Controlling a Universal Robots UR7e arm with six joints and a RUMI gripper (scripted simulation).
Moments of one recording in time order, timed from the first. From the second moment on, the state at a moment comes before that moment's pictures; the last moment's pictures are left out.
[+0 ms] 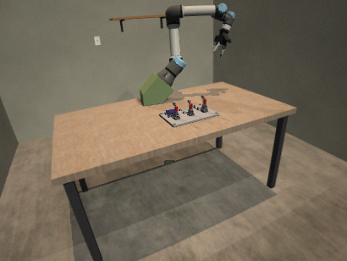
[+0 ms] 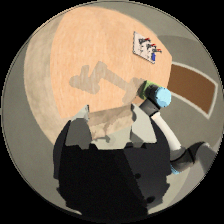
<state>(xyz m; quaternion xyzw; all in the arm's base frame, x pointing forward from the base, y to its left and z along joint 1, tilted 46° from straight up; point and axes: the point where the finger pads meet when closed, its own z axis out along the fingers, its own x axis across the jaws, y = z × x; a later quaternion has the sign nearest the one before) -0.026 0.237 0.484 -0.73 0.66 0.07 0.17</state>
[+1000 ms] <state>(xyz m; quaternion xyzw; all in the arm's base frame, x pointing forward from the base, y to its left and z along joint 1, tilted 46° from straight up) -0.027 0.237 0.484 -0.66 0.67 0.13 0.33</state>
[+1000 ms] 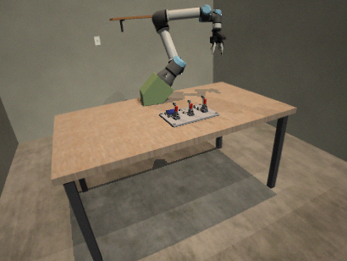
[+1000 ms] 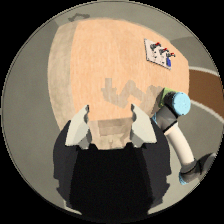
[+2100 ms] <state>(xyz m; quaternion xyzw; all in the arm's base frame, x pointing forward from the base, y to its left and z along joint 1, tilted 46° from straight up) -0.026 0.236 0.483 -0.65 0.66 0.15 0.36</state>
